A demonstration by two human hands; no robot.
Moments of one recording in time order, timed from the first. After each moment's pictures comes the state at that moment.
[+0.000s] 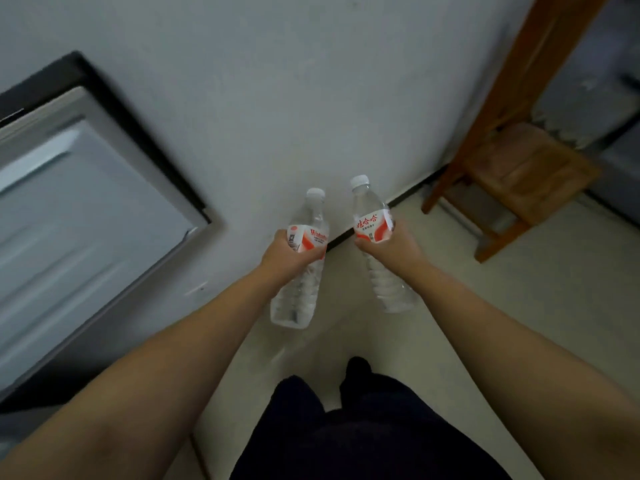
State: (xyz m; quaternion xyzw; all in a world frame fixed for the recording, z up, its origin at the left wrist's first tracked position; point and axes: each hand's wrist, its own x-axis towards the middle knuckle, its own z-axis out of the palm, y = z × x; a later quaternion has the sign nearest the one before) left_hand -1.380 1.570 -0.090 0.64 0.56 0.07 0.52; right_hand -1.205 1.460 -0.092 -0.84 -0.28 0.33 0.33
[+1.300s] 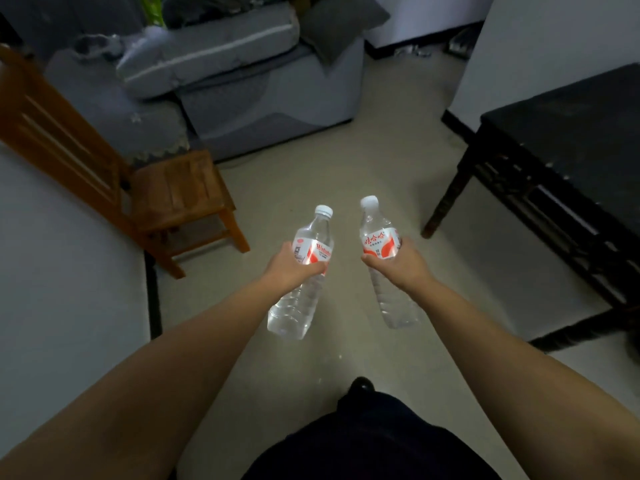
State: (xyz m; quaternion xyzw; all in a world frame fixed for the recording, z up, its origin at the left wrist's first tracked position) left_hand -1.166 1.293 -0.107 0.86 -0.04 -0.29 0.41; right_hand -1.269 1.087 -0.087 -0.81 0.35 0.02 0.47
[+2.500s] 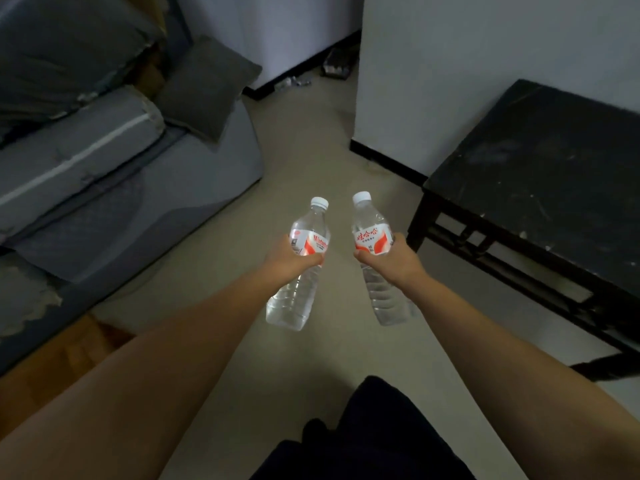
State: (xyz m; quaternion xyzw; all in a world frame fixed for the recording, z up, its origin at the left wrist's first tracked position) left_hand -0.783 0.976 -0.066 0.83 -0.24 -0.34 0.38; right_hand -0.949 0.846 -0.064 -0.71 0.50 -0.08 0.48
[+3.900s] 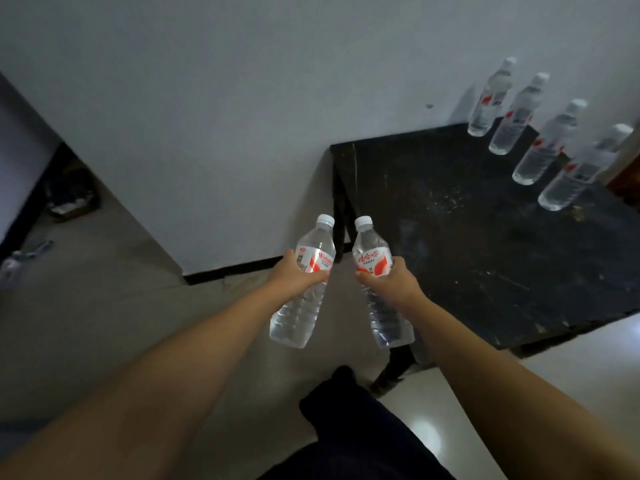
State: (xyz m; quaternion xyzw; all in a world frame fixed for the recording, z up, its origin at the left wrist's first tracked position) left_hand -0.578 0.355 -0.062 0.64 -0.59 -0.46 0.14; right_hand -0.773 0.412 -0.076 -0.37 0.78 -0.29 0.41
